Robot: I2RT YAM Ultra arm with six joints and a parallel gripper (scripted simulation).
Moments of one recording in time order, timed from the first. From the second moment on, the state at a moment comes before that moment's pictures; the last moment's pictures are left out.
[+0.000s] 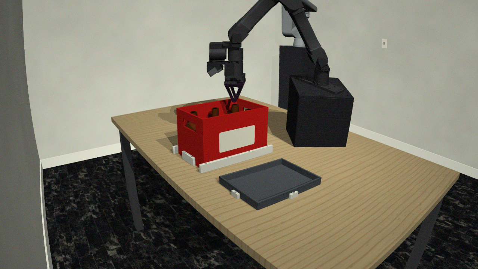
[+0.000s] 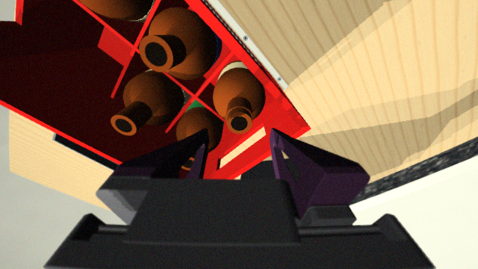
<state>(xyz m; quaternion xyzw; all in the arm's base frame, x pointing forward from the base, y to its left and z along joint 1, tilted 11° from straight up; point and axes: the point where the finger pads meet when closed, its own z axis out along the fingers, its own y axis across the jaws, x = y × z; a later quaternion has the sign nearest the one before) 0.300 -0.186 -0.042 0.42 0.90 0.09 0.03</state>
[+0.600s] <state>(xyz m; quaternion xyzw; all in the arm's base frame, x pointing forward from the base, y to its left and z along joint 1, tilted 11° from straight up) 0.300 -0.186 -0.042 0.42 0.90 0.09 0.03</state>
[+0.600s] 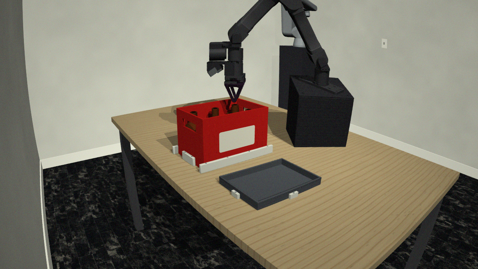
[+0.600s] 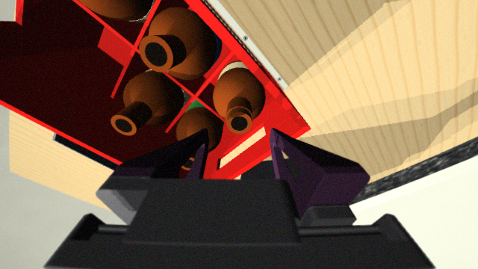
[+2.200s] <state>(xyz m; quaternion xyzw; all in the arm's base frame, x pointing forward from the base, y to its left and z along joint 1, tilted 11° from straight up) 0.304 -0.181 -0.077 0.42 0.90 0.09 0.02</state>
